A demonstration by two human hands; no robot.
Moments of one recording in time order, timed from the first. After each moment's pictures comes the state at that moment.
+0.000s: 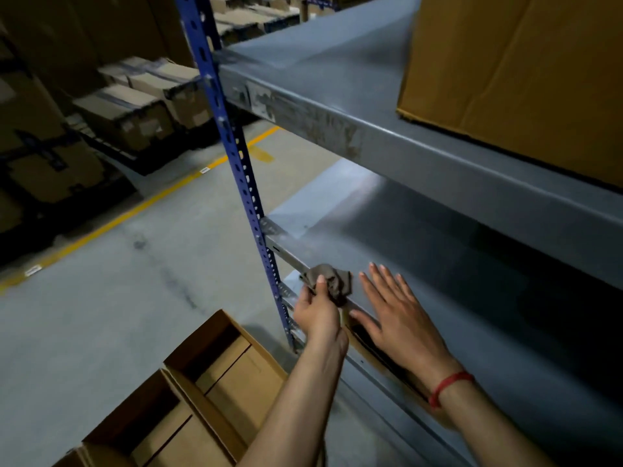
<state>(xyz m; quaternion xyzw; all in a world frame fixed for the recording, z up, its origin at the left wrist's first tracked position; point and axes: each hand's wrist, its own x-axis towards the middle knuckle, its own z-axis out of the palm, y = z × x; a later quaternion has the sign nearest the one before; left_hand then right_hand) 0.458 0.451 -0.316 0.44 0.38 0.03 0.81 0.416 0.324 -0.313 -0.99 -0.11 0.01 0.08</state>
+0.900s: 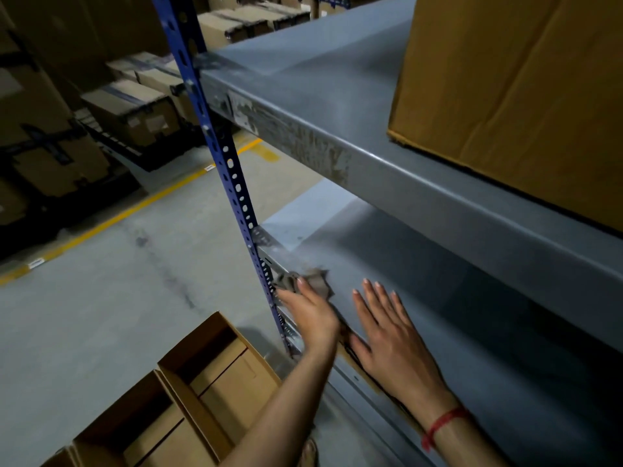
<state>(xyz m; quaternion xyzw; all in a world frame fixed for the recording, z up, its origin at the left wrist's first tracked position) 0.485 0.444 -0.337 0.69 0.31 0.10 0.64 0.419 0.324 -0.322 -0.99 -0.13 -0.03 0.05</state>
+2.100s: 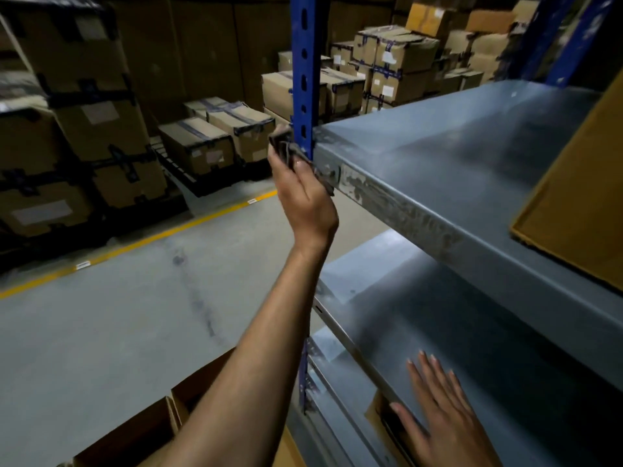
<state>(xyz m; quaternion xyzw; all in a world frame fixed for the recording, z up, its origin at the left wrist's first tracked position) 0.620 0.551 -0.136 0.61 0.04 0.48 0.63 0.423 0.322 -0.325 -0.99 -0.13 -0.07 0.09</state>
